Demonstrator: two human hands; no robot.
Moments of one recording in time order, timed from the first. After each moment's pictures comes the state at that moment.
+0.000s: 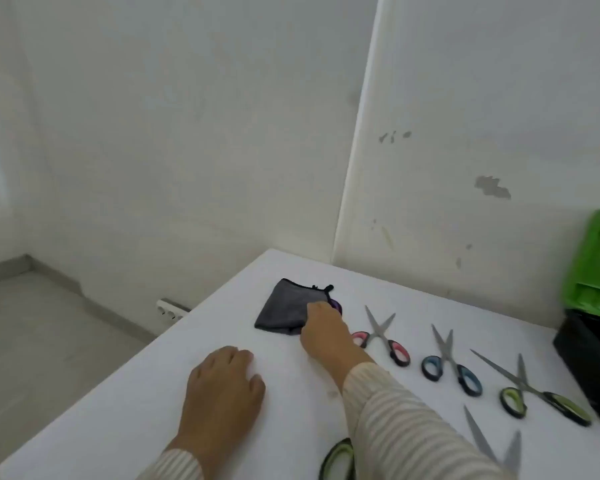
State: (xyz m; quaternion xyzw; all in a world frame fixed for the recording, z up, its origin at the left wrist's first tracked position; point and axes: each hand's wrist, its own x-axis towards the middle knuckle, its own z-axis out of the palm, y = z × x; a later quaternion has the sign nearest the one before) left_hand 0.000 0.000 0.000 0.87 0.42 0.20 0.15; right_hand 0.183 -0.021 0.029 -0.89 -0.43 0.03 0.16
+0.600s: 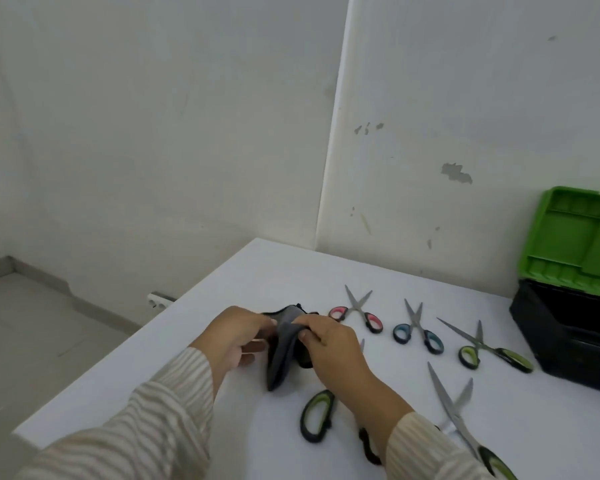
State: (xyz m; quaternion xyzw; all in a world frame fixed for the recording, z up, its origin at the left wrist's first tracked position) left_hand 0.023 -0.012 0.073 0.60 0.43 0.13 0.66; right_hand 0.117 -0.135 0.052 -0.76 -0.47 0.07 0.44
